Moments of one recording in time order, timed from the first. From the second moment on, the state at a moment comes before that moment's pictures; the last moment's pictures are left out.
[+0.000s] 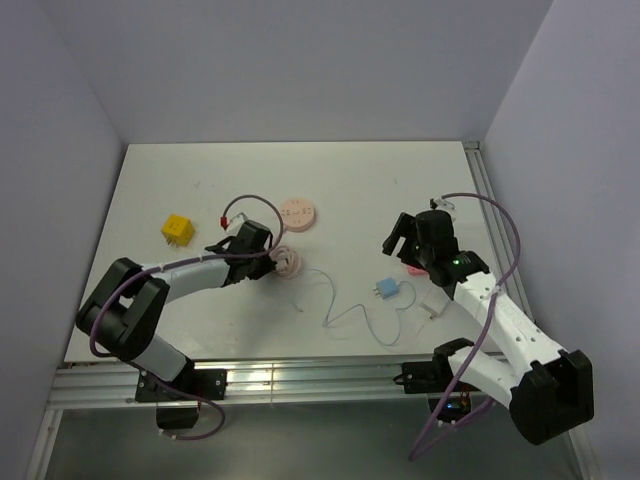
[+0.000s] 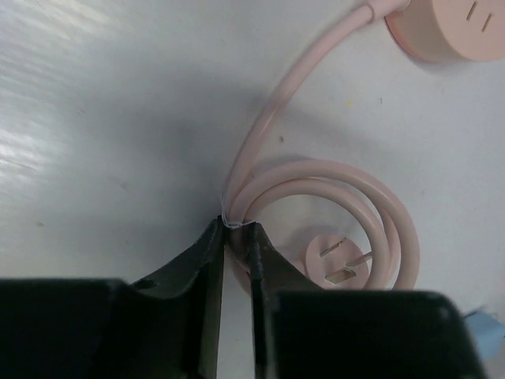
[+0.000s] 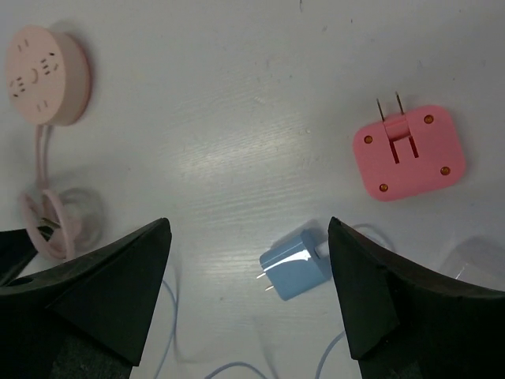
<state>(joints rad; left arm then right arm) -0.57 1.55 0.75 -0.12 -0.20 -1.04 0.31 1.02 0.69 -0.42 0.15 0.65</state>
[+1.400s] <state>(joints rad) -0.71 0.84 0.53 -0.22 -0.24 -1.02 0.38 1.31 0.67 -0.62 0.09 1.07</state>
